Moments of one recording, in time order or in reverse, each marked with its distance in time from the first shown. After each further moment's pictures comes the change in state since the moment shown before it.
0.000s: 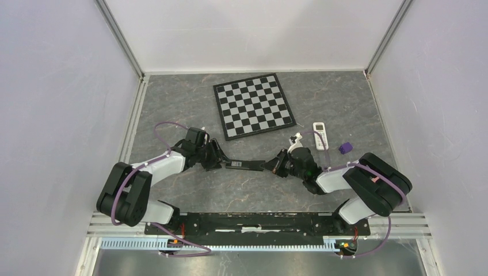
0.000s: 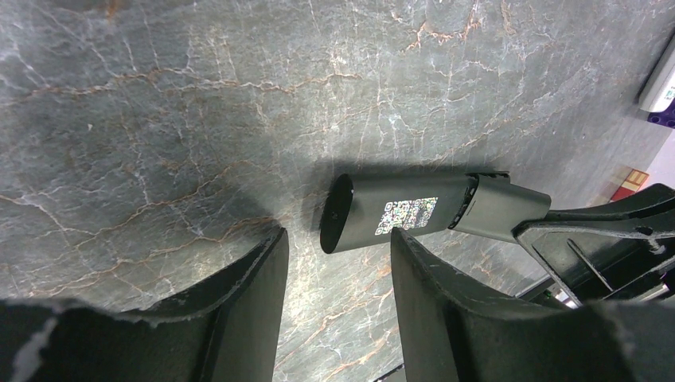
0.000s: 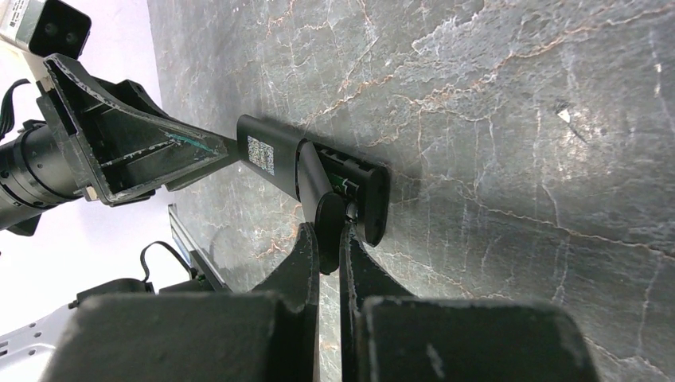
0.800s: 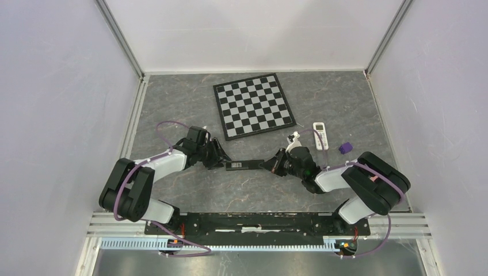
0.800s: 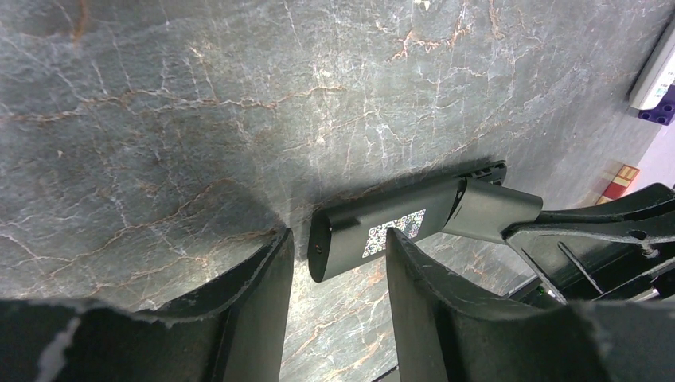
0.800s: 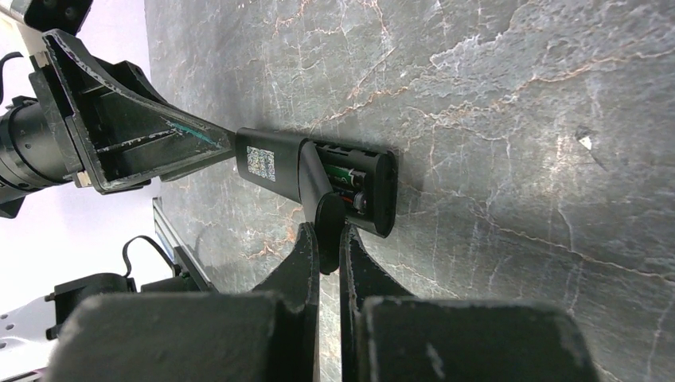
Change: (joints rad) left arm 0.000 0.042 0.017 0.029 0.027 0.000; right arm 0.007 0.008 0.014 0.006 0.006 -0.064
